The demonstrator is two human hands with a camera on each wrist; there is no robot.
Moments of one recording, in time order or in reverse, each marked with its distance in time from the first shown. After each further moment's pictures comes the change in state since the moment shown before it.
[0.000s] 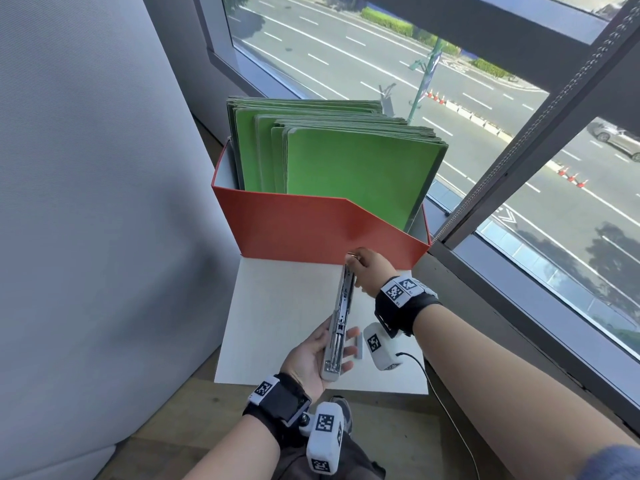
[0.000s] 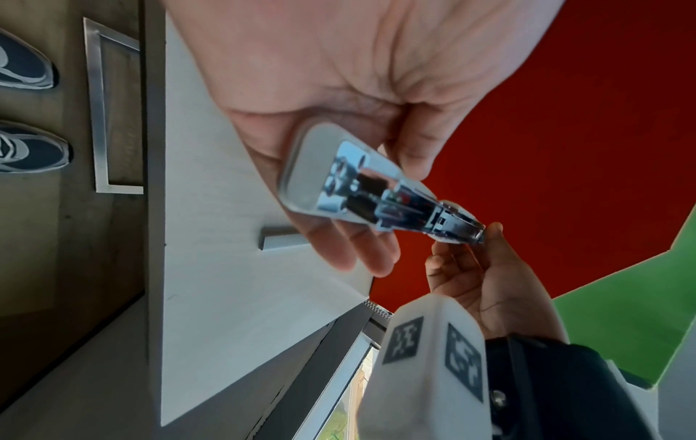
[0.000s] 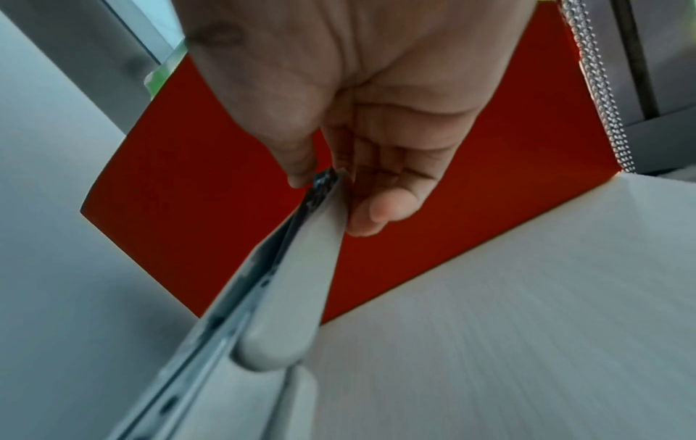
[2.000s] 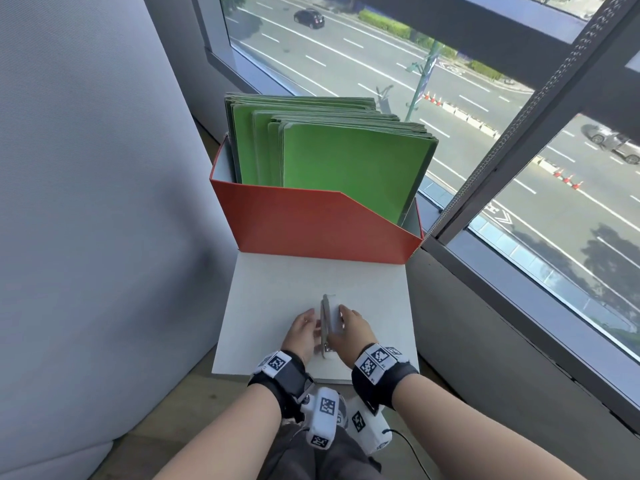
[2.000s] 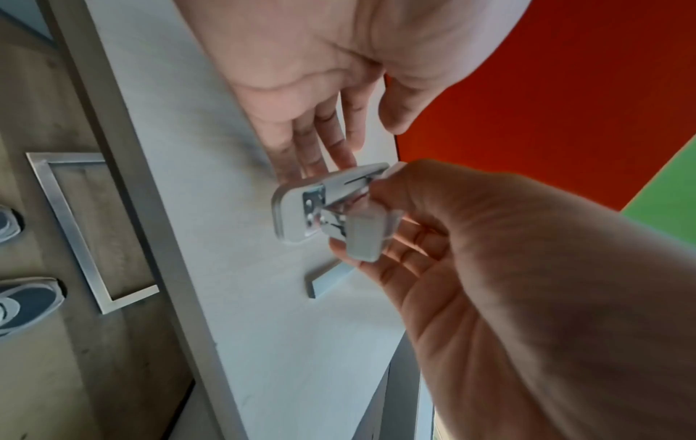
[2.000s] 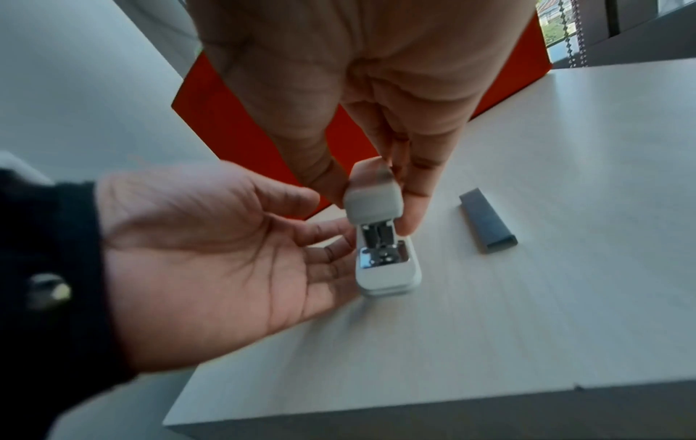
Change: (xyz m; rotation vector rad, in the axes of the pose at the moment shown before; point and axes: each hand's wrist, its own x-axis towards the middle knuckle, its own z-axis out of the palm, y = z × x) left_hand 0.025 0.005 -0.002 0.487 0.405 0.121; right_hand -0.091 0.017 0.074 -0.054 -0.130 0.192
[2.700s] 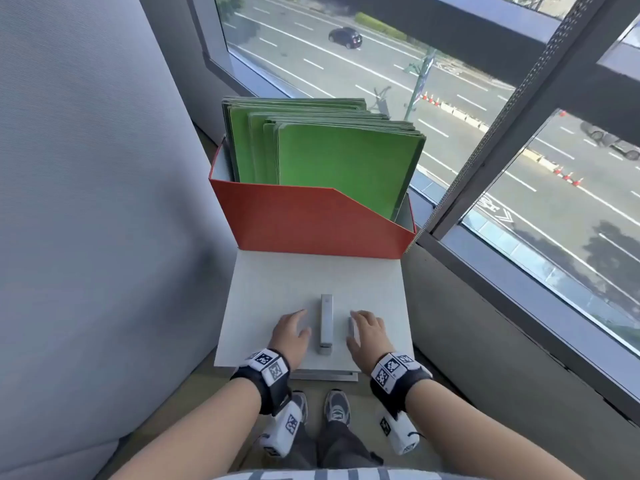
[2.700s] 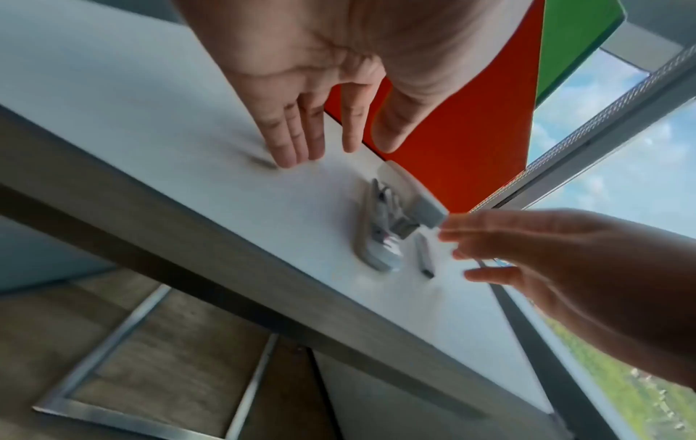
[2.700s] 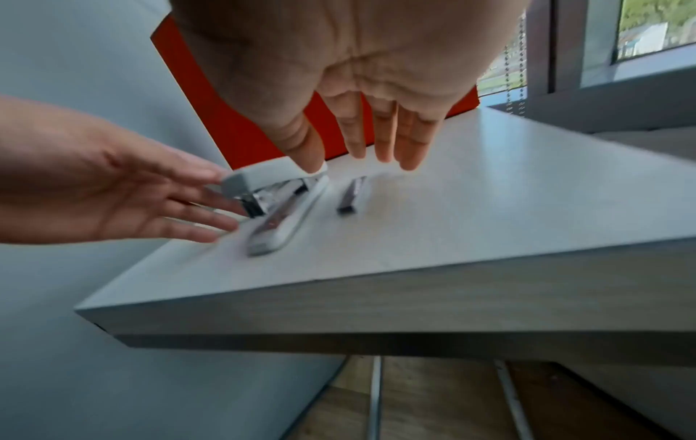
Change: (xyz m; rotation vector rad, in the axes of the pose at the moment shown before) left_hand -0.006 -0.008 -0.034 0.927 0.010 0.311; right_hand -0.016 0.056 -0.003 -0.212 0.032 -0.136
